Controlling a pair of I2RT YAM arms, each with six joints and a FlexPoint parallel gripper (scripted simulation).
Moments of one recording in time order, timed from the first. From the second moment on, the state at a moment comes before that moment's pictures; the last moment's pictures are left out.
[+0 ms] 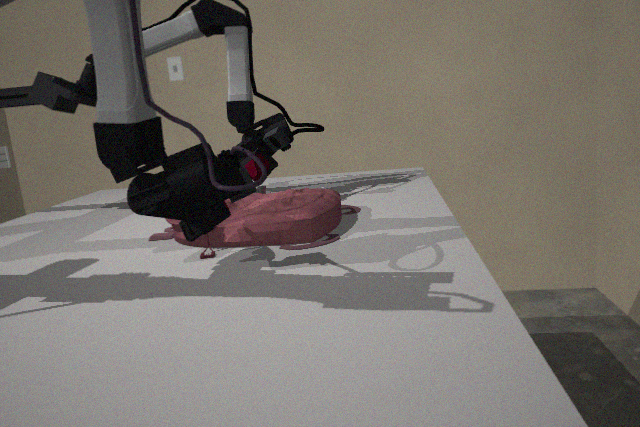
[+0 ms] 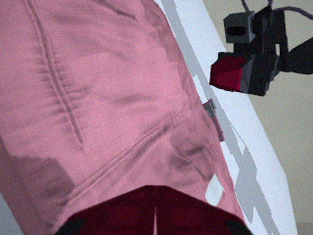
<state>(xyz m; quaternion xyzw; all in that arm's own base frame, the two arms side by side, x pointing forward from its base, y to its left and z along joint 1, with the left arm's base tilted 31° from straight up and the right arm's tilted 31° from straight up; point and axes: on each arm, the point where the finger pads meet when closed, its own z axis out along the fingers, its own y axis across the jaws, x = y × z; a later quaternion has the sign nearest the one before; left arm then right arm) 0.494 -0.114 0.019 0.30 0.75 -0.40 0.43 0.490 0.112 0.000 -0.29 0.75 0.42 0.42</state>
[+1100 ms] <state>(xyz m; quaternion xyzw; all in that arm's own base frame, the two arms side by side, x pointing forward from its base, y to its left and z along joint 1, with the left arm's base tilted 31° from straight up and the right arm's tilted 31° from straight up) 0.431 -0.022 0.058 0.20 0.80 -0.25 0.50 0.432 0.025 0.055 -0.21 0.80 0.26 0.50</state>
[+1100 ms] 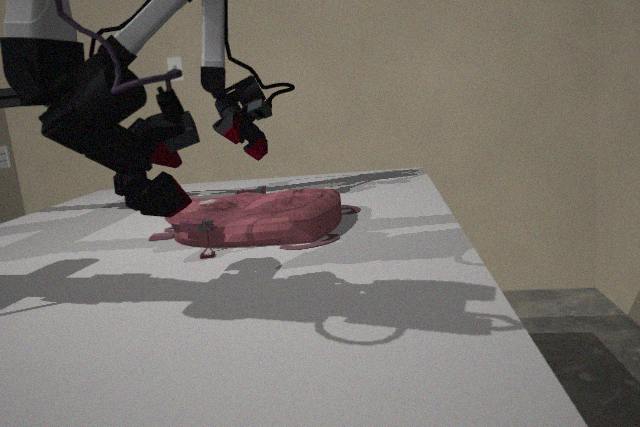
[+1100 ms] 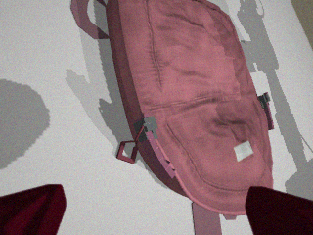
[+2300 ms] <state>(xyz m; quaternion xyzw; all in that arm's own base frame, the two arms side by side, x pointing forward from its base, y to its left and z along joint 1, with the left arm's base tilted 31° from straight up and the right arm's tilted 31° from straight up) 0.395 0.088 0.103 0.01 0.80 0.08 0.59 0.401 -0.084 0.118 -0.01 0.79 -0.07 0.61</state>
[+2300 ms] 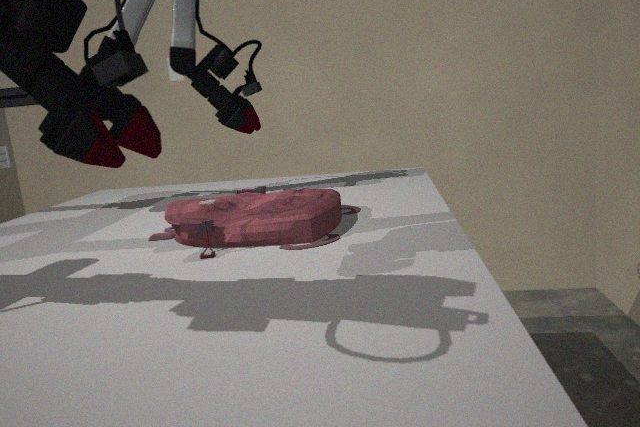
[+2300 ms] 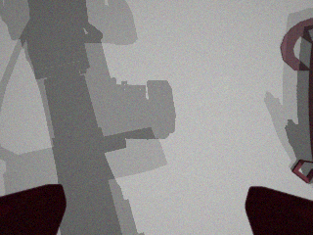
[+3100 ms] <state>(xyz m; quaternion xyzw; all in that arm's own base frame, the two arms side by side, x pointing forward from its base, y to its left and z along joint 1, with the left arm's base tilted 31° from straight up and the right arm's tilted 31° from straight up) 0.395 0.086 0.103 0.01 0.80 0.09 0.59 0.400 -0.081 0.117 -0.01 0.79 -0.07 0.61</state>
